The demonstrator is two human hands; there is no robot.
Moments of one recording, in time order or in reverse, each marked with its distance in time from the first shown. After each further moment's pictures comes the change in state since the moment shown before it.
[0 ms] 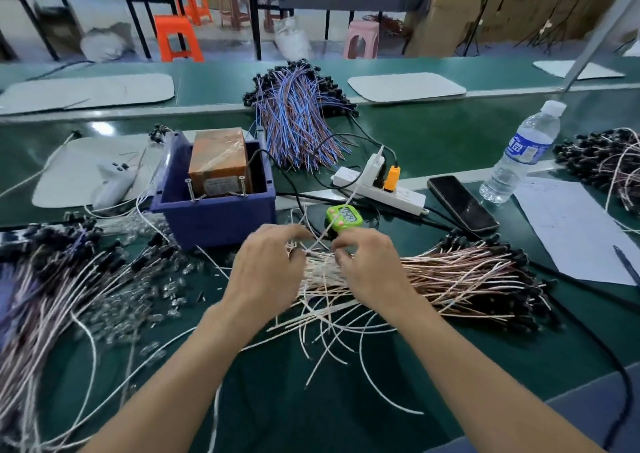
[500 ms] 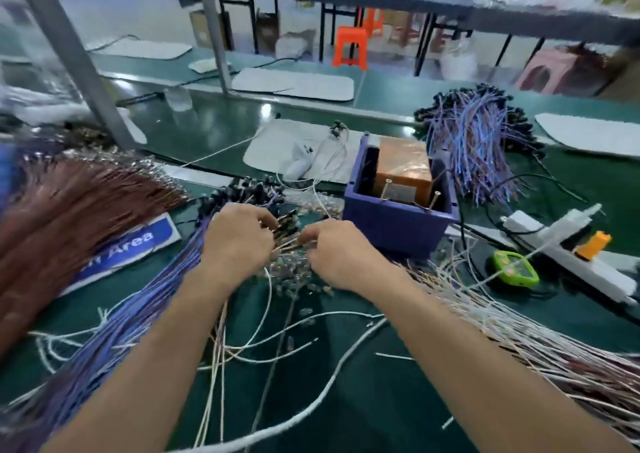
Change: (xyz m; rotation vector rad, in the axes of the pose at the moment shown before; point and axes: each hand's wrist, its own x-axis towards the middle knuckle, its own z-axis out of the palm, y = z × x) left_hand -0.048 -0.163 -0.158 0.284 0.241 -0.592; right_hand 0.048 -0.212 0.120 -0.094 -0.634 -0.395
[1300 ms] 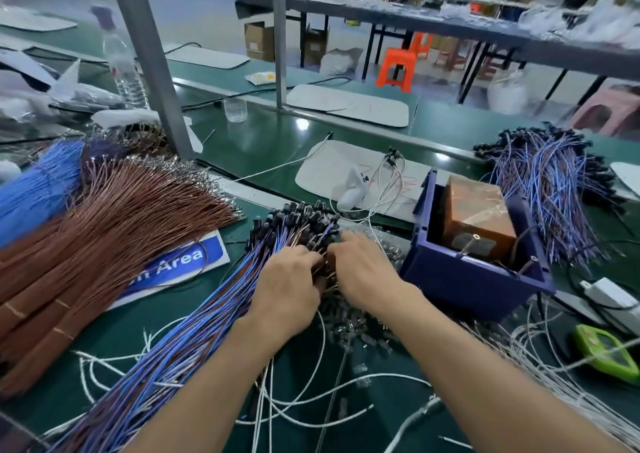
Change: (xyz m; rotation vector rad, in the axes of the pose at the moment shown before) left_hand 0.004 -0.046 0.029 -0.015 0.004 0.201; right_hand 0.082 -0.029 0.030 -0.364 0.000 -0.160
